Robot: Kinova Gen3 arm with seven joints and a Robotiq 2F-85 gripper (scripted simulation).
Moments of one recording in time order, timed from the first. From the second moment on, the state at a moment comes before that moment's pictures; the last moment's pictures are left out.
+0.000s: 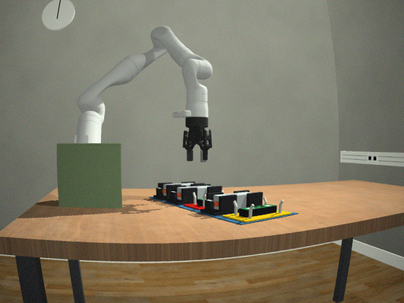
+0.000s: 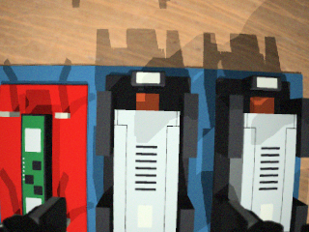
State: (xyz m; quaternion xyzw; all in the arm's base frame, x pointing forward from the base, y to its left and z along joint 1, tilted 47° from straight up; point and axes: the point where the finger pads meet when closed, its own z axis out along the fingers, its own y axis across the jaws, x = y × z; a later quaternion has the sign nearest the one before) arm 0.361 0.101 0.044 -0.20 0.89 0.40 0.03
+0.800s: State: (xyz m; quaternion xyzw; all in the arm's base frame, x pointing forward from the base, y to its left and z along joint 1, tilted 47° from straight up) arm 0.361 0.104 0.042 -0.21 0.89 0.40 0.03
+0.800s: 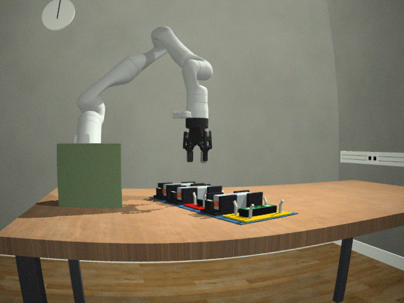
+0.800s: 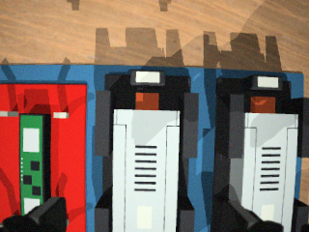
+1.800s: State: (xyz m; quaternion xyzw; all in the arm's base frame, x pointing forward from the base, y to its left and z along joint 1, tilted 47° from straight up) arm 0.361 0.107 0.039 -0.21 0.89 0.40 0.03
